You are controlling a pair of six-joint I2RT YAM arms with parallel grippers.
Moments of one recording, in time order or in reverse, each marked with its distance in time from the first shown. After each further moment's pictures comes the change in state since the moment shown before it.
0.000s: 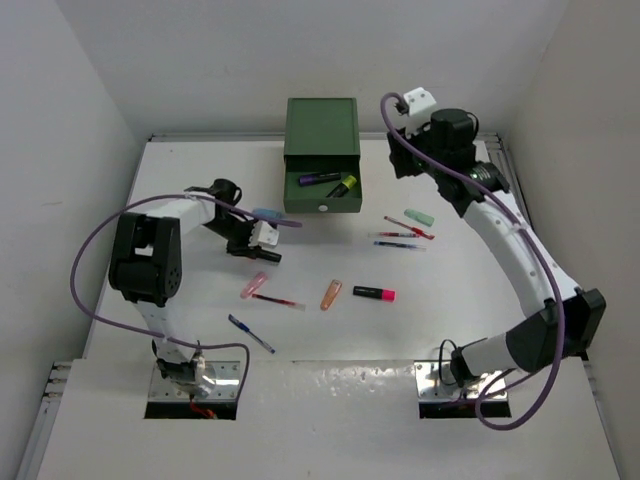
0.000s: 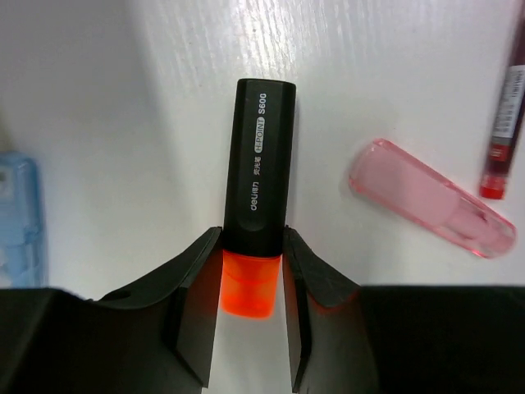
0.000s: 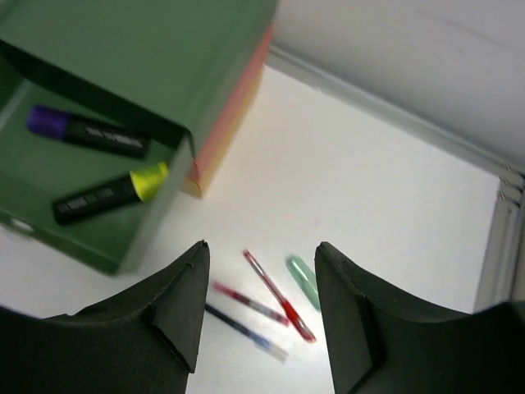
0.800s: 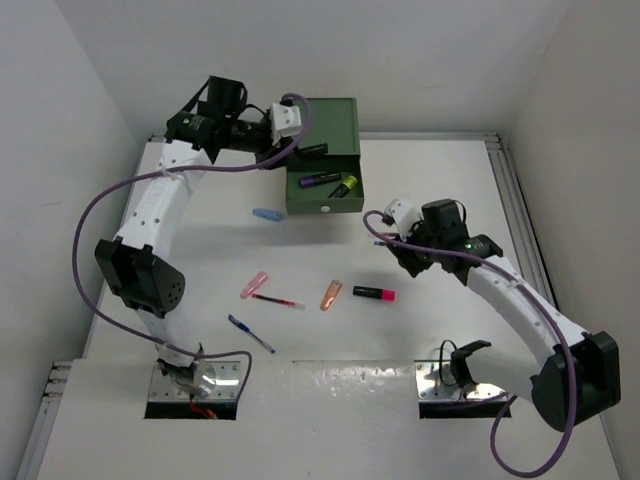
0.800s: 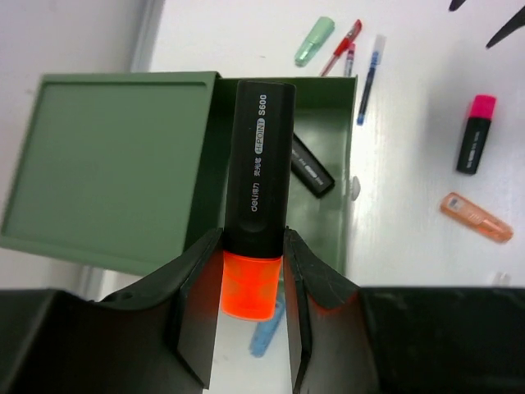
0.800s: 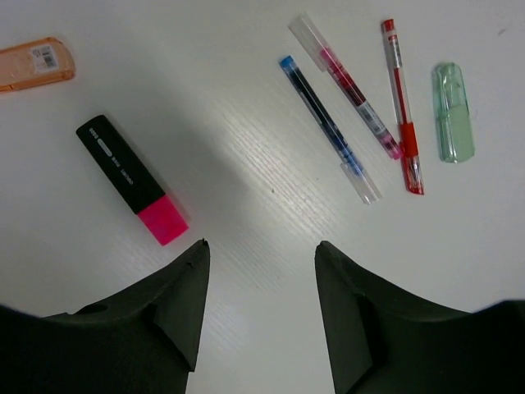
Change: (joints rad) left arm -0.142 -0.088 0.804 -0.119 0.236 -0.719; right arm 0.016 -0.334 -0.681 -0.122 -0.147 -0.266
